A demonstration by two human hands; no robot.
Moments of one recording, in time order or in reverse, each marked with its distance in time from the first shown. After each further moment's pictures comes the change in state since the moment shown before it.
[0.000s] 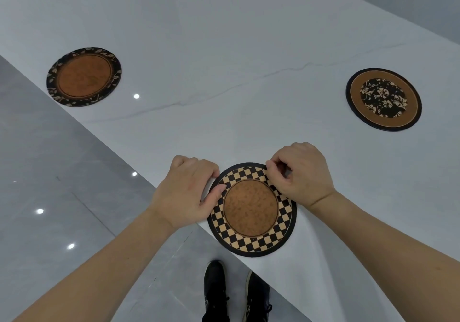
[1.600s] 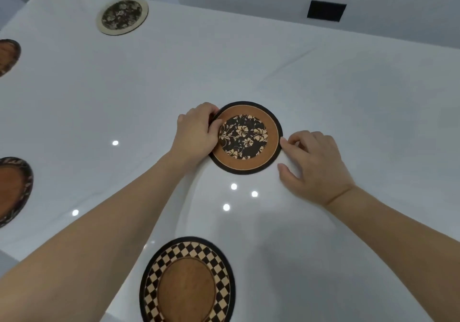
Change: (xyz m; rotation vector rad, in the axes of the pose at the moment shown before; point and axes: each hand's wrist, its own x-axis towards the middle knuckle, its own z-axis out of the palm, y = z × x) left_hand 0.287 0.078 0.044 -0.139 -0.013 -0.092; right_hand 0.000 0.168 -0.069 -0.216 0.175 0.197
